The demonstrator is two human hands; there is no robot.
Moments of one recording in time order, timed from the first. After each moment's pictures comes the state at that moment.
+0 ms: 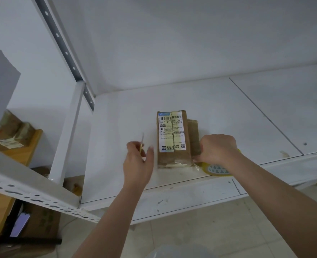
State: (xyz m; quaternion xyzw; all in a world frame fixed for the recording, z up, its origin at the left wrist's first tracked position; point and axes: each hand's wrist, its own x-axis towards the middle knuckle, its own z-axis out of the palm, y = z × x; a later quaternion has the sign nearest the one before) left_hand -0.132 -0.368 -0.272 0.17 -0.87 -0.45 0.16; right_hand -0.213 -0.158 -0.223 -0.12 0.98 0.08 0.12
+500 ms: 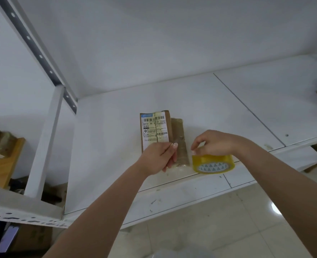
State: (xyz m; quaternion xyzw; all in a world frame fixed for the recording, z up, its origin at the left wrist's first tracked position) left_hand -0.183 -0.317 -0.266 -0.13 -0.86 -0.49 -0.12; right_hand -0.225 -0.101 -0.209 -0.13 0.92 -0.22 0.30
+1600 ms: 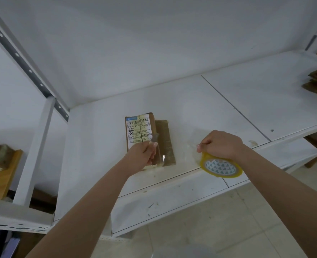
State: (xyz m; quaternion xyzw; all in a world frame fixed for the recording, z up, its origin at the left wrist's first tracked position) left_hand -0.182 -0.310 -0.241 -0.03 -0.89 -0.44 -0.12; right_hand -0.212 -0.045 -0.221 -0.04 0.97 -0.18 0.18
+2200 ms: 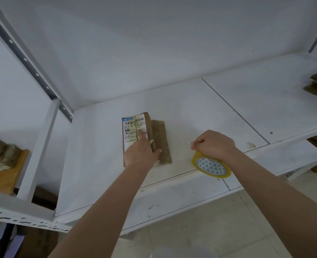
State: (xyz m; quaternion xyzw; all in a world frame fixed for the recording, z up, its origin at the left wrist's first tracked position) left_hand -0.182 -0.273 -0.238 0.14 -0.98 -0.11 -0.01; right_hand -0.214 -0.053 -0.226 -0.01 0.97 -0.21 0.13
